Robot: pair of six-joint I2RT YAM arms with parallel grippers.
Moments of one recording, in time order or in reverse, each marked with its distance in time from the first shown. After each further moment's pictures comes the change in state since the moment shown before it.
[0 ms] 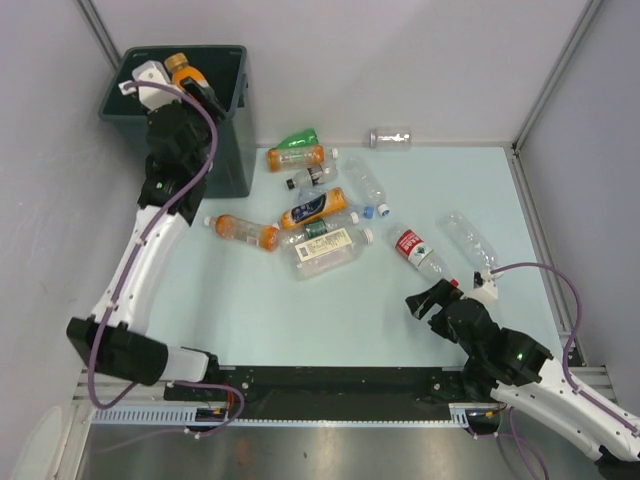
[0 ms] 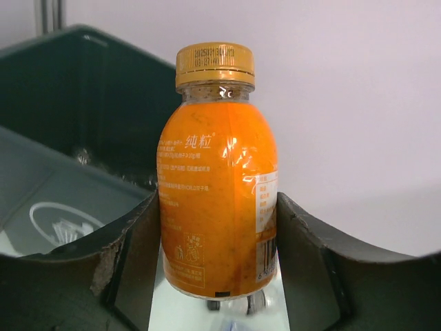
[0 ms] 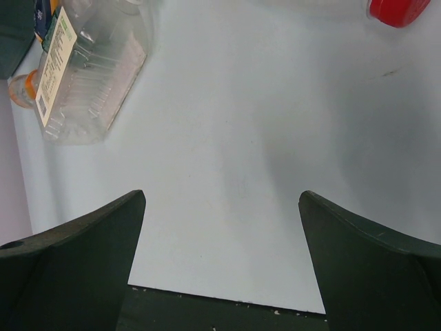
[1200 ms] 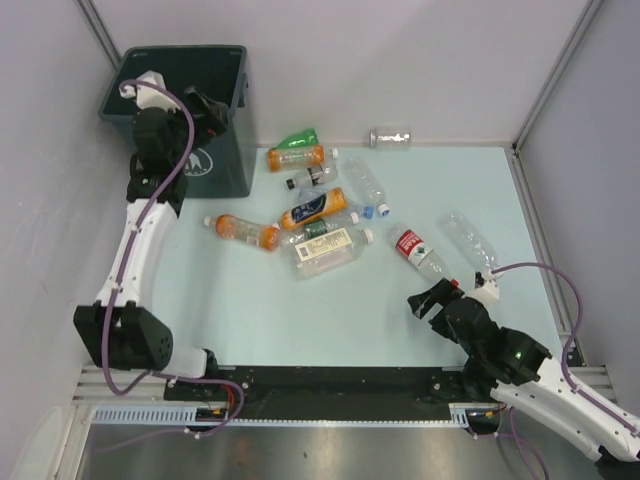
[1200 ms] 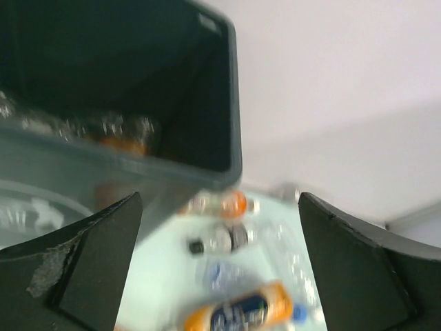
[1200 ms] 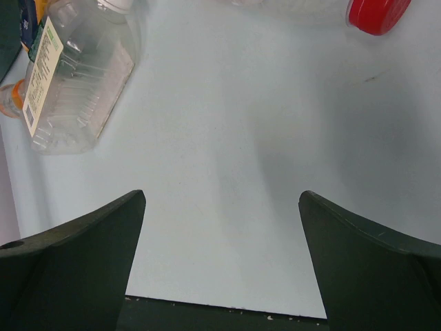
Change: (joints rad) left arm 0.223 0.130 0.008 -0.028 0.468 -0.145; right arm -0.013 0.016 0.000 -0.011 0.018 0.002
